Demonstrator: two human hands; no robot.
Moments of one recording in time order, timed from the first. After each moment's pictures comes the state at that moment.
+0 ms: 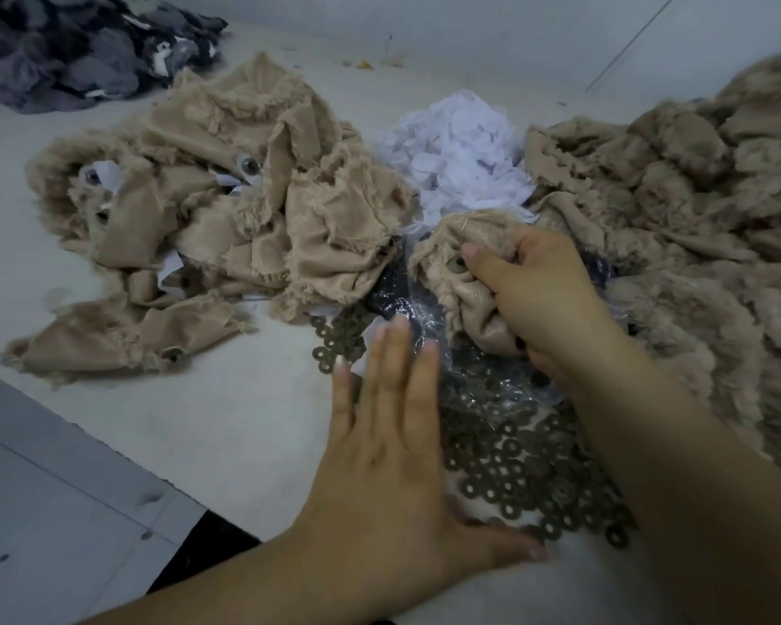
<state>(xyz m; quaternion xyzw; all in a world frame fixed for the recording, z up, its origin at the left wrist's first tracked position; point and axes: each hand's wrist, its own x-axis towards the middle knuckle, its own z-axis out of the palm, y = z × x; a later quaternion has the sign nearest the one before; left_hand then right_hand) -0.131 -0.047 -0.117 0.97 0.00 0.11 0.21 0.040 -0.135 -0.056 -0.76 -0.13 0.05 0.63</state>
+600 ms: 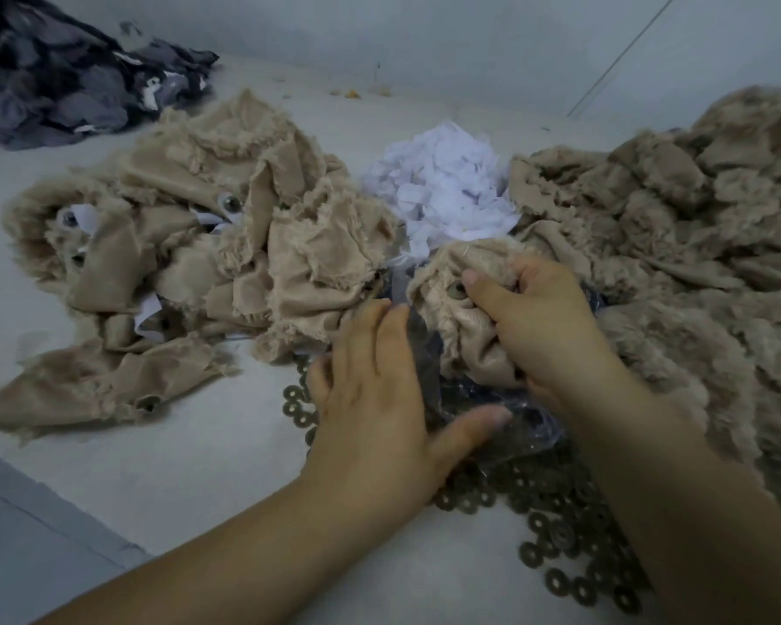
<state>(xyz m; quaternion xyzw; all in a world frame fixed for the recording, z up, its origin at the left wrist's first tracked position) -0.074 -0.035 -0.097 0.94 0.07 0.22 0.26 0.044 -0.146 -0.050 -0.76 -0.13 0.06 0.64</state>
